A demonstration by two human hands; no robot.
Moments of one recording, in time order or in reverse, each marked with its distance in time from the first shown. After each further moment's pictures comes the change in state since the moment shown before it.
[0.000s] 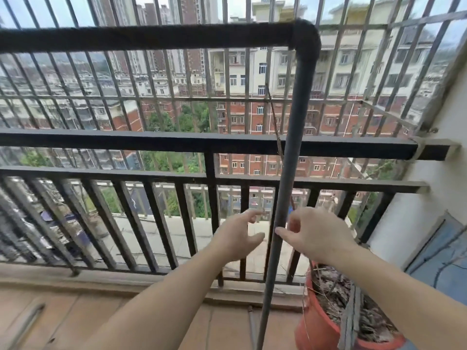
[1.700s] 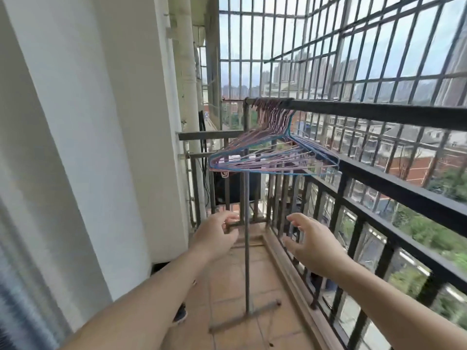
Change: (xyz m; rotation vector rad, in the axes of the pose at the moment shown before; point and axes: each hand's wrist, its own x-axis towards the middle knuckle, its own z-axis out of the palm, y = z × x) left_hand -0.389 -0.378 -0.503 0.271 1.068 -0.950; right_hand 0.166 -0.722 0.208 0.557 -0.414 -1.036
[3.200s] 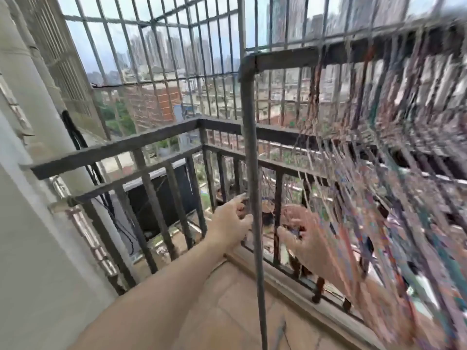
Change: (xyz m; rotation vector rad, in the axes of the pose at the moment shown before) left_hand 0.492 -0.201 0.091 -0.206 -0.413 0.412; right_hand 0.399 -0.030 0.224 0.288 0.517 0.448
